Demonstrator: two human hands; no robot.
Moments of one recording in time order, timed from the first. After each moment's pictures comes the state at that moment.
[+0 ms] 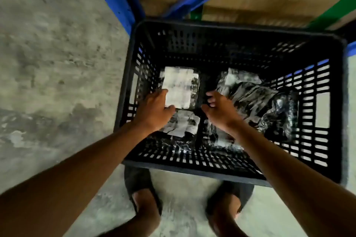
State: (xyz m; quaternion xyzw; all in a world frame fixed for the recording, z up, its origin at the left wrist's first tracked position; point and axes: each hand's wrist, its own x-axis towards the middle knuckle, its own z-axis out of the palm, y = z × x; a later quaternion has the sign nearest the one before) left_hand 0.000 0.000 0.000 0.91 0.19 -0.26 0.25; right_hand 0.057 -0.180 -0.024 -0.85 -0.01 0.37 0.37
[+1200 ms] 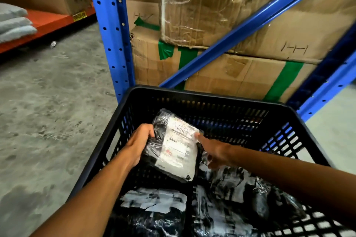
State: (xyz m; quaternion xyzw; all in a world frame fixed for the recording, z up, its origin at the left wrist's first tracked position) left_hand 0.057 0.018 -0.058 0.65 0.35 -0.05 0.67; right_hand 0.127 -0.186 -0.065 -0.84 0.03 0.41 0.35
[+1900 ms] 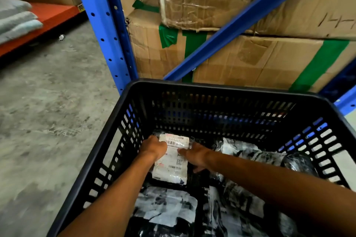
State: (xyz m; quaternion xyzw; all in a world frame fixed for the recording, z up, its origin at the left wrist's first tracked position) left_hand 0.085 0.011 -0.110 0.83 0.37 -0.14 0.38; right_hand 0.125 -0.125 -0.112 -0.81 0.03 0.46 0.36
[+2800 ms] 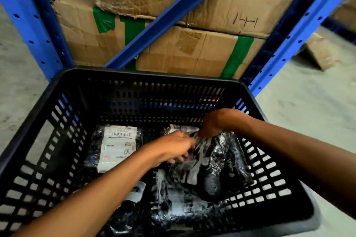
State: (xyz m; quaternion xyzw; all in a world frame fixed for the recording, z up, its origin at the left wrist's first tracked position) left_hand 0.077 -0.140 -0.048 0.79 0.04 -0.35 0.50; right_hand 0.143 -0.258 -0.003 -0.93 -0.02 0.38 -0.04
